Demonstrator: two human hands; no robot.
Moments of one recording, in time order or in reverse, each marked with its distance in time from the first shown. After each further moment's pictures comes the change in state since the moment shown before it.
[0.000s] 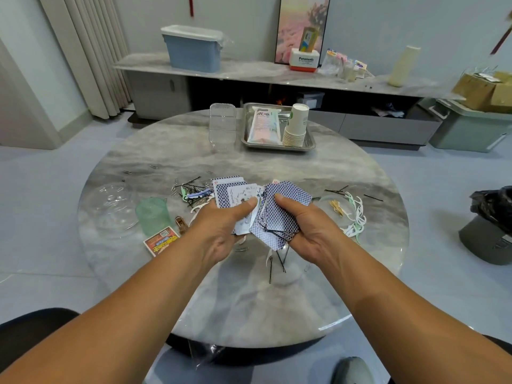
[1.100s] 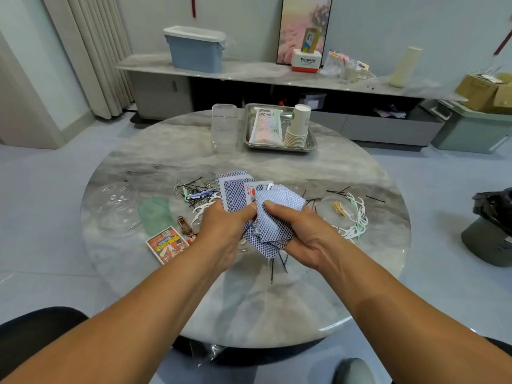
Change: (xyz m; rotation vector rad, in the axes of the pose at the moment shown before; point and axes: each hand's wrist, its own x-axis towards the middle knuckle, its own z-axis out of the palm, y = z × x) left_hand -0.002 -0.011 0.004 0.143 0.073 0.198; right_hand -0.005 0.007 0.000 -0.079 -0.119 0.045
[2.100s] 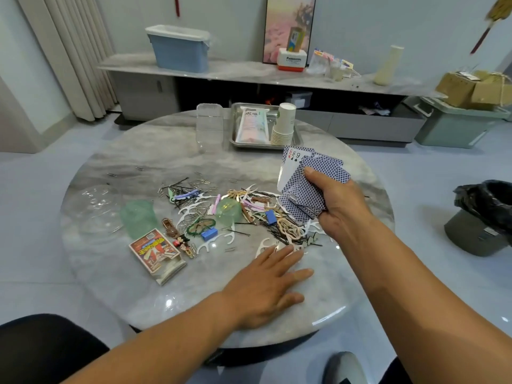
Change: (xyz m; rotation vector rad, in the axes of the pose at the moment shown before) left_hand -0.018 -0.106 0.007 1.553 -0.874 0.814; right_hand -0.015 -0.068 -0.020 -0.003 0.438 -0.365
